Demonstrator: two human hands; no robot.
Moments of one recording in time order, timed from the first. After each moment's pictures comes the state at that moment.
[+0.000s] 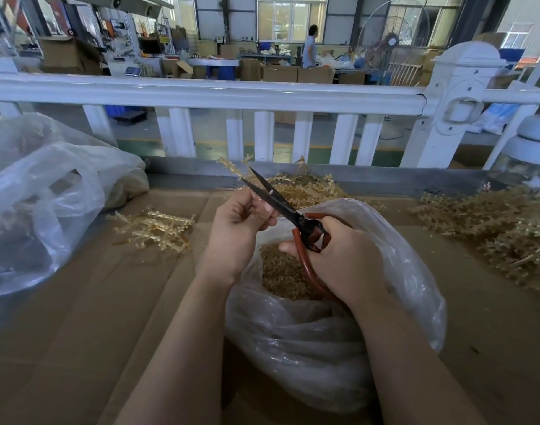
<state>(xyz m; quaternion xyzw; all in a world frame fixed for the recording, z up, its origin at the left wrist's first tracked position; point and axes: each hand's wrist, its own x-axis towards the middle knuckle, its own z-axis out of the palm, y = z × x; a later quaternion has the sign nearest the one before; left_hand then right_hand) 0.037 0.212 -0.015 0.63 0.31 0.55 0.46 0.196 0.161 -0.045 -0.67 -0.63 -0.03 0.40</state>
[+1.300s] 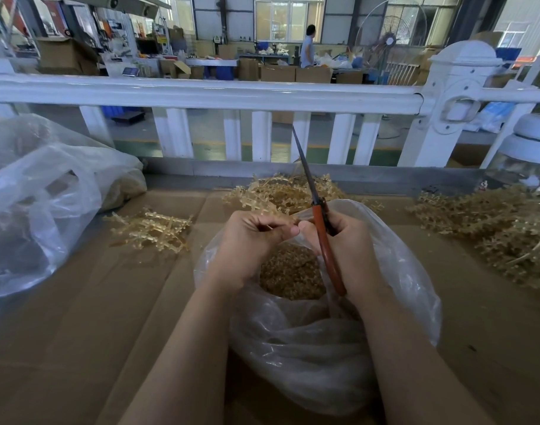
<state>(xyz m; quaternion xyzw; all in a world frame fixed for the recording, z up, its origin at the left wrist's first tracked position) 0.047 0.212 -0.025 0.65 0.29 0.50 0.49 0.197 0.171 -0.042 -0.57 -0.52 0.23 0.59</state>
